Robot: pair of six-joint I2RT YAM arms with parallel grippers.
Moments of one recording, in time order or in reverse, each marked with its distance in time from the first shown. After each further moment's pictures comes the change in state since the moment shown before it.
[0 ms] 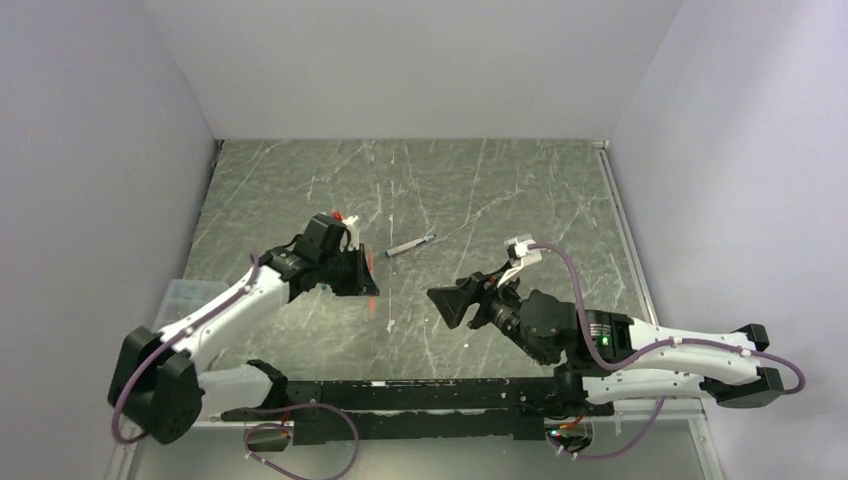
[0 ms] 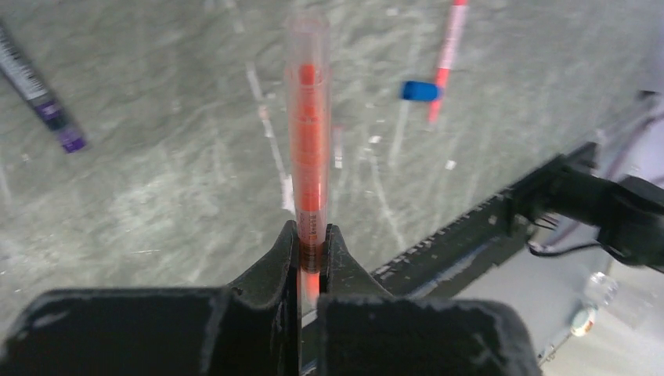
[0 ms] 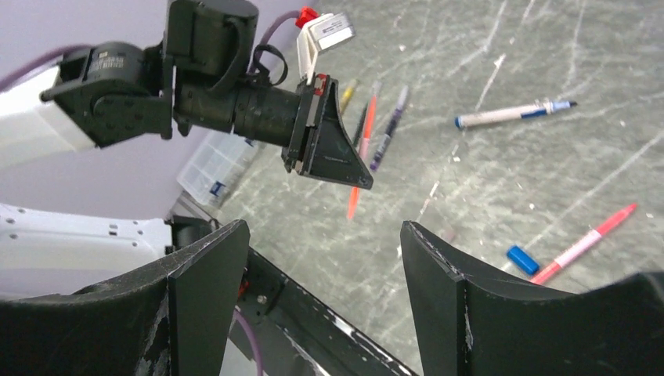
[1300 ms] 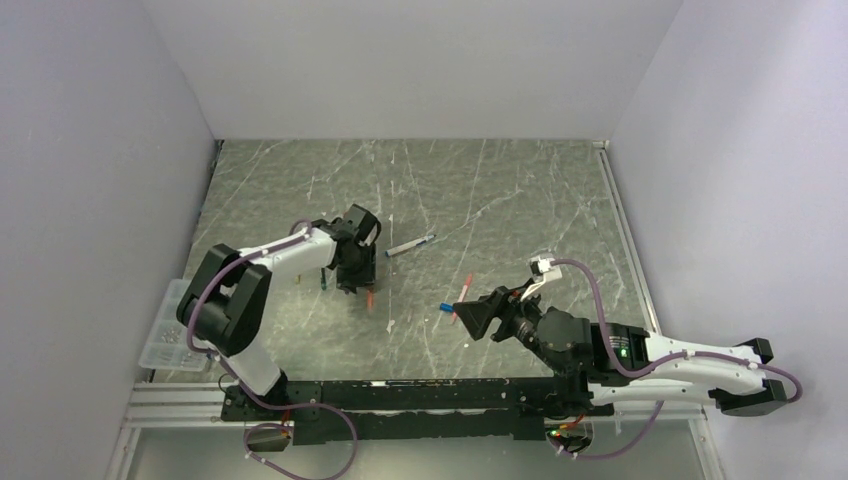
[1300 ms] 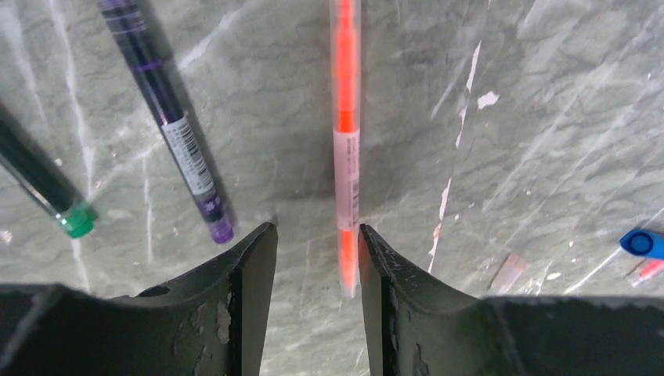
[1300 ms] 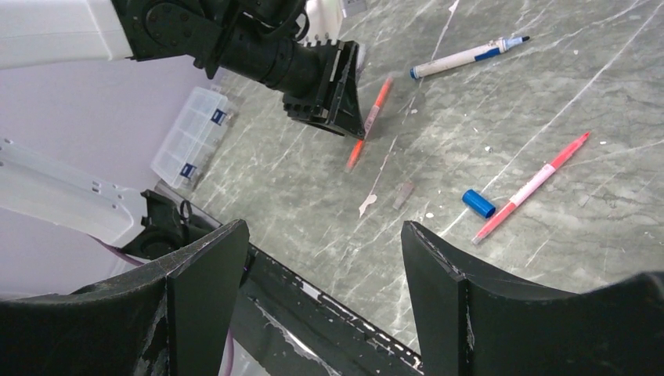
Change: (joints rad) left arm 0.002 0.523 0.199 -0.079 -0.341 0.018; right arm -0.002 -0.226 -0.198 -0.147 0.017 0.138
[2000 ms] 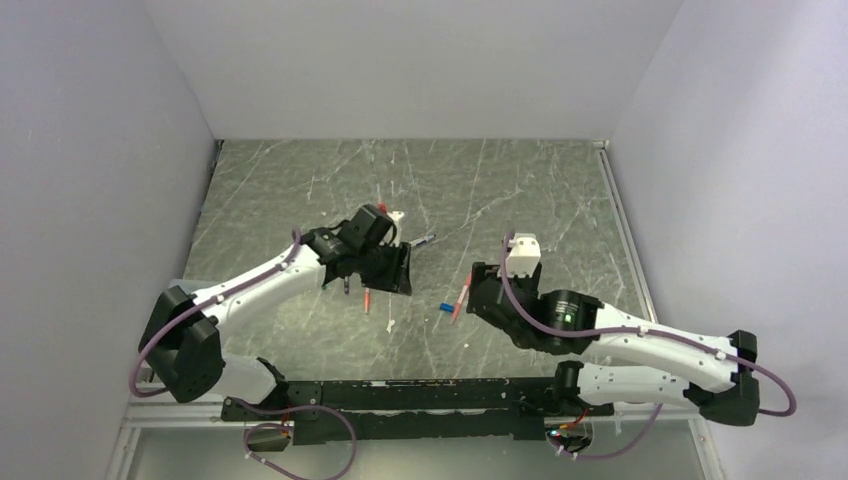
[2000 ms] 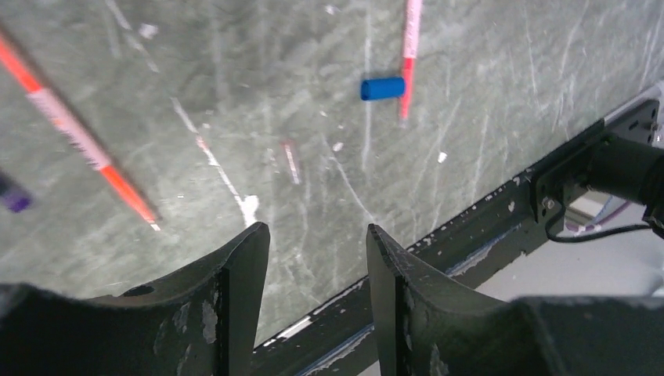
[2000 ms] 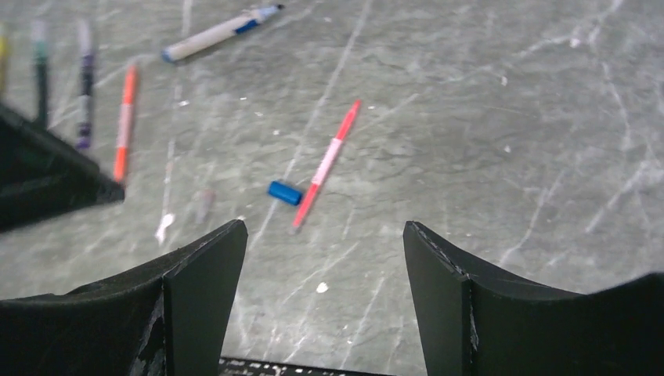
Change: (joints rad) left arm -0.188 -0.275 0.065 -0.041 0.194 0.039; right arm -0.173 0.376 0.248 -0.462 0.120 0.140
